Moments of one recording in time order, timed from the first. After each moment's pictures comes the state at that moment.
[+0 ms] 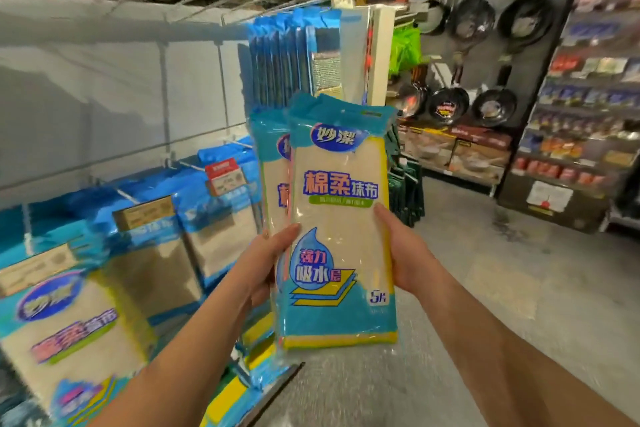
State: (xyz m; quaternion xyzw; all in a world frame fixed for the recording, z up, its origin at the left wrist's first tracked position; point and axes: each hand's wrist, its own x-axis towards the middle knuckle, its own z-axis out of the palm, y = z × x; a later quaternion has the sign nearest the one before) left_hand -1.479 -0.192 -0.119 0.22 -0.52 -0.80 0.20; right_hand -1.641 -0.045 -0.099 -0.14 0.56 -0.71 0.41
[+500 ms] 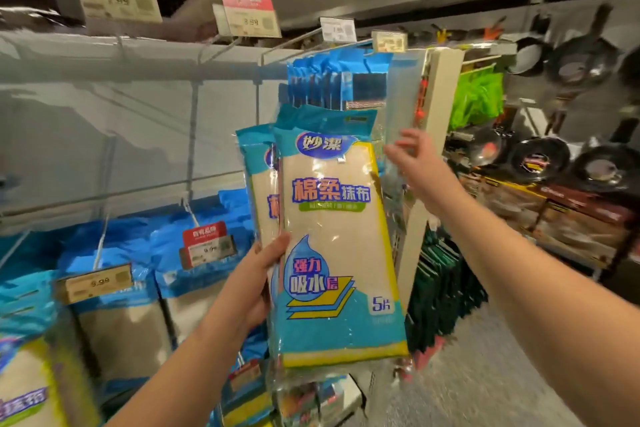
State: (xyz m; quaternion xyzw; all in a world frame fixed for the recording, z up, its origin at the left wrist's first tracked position) left_hand -1.634 -0.285 -0.074 0.27 -0.40 -0.80 0.36; right_hand -1.891 -0.226 0.046 -0.47 0.66 -0.57 0.12
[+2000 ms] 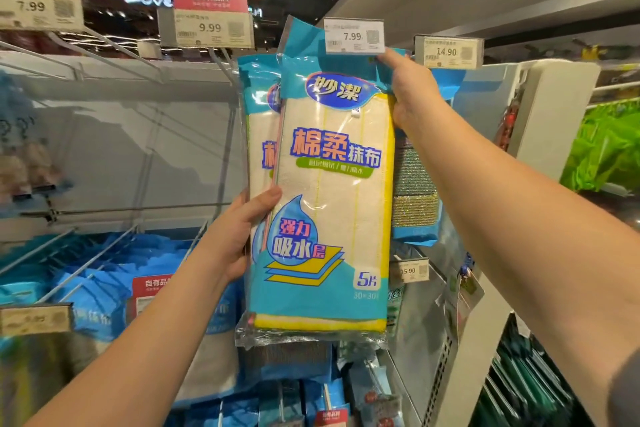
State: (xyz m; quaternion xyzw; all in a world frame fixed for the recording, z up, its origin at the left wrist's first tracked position) left_hand -1.750 -0.412 0.012 0.28 -0.43 -0.66 0.54; right_hand -1.975 -0.456 0.183 -0.38 0.38 -0.72 0.43
